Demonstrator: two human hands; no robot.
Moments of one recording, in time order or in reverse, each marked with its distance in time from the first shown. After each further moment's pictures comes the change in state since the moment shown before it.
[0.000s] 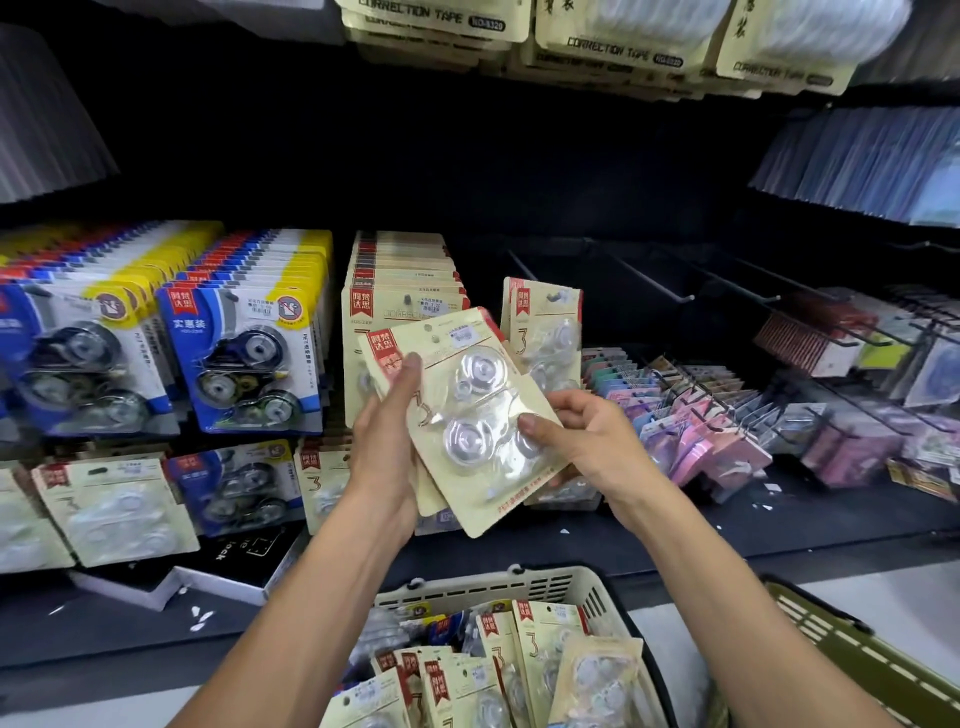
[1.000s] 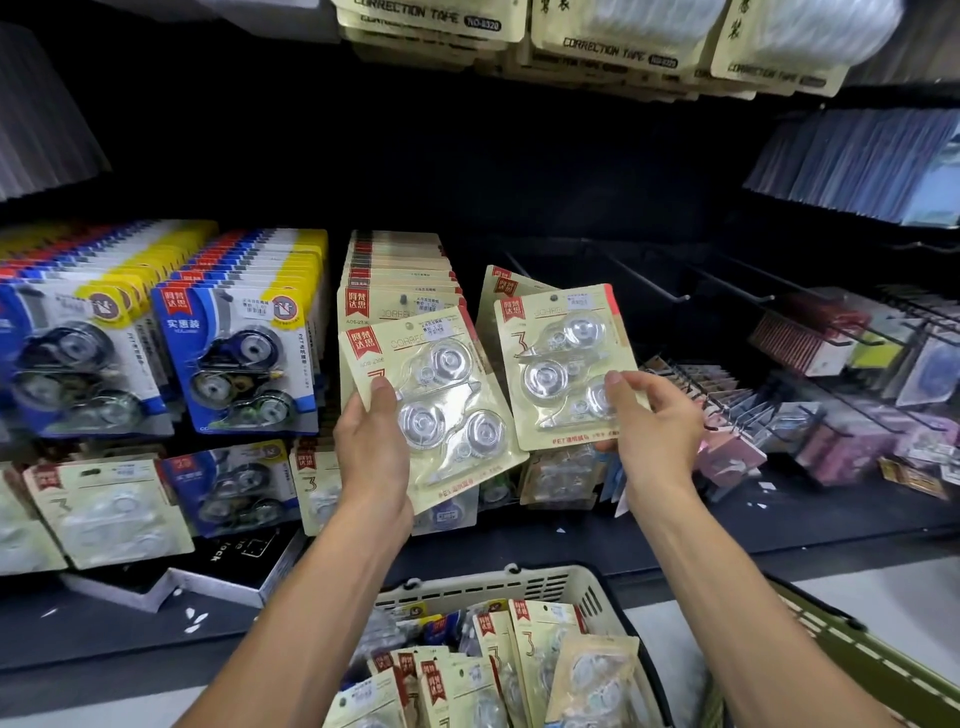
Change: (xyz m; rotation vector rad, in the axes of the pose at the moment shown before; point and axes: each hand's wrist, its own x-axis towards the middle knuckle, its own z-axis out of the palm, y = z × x) left_hand -0.003 0.002 0.003 0.122 0.224 0.158; right_hand 0.012 0.012 -0.025 0.056 0.669 -0.100
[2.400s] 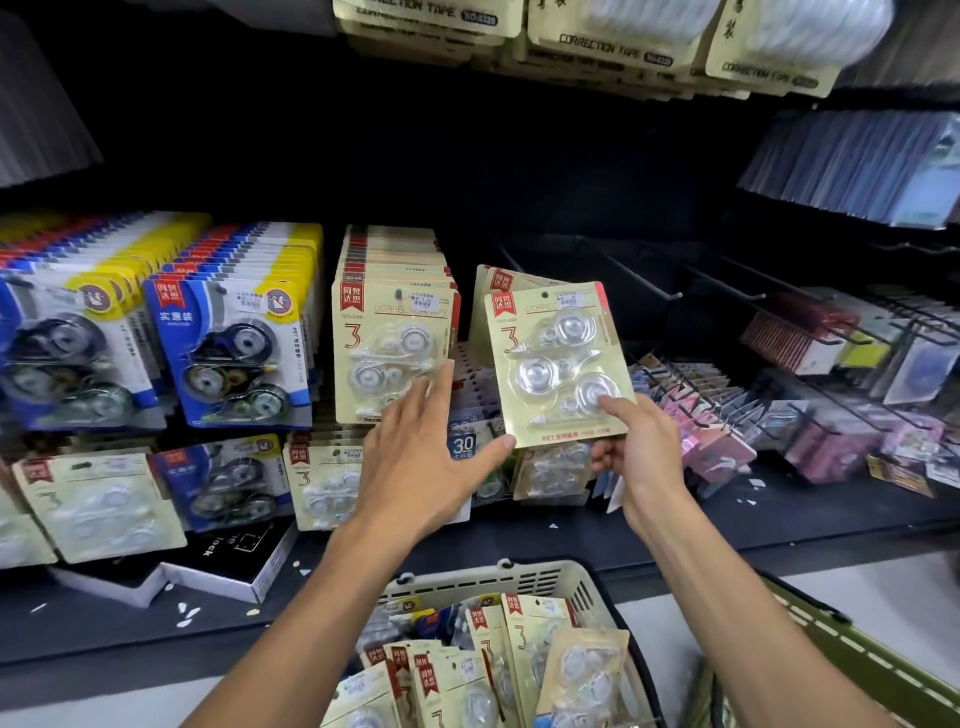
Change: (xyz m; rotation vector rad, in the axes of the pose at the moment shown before) left_hand 0.002 -0.022 -0.010 1.402 -0.414 0.483; right_hand -0.010 0.000 -0.010 0.196 -0.184 0.237
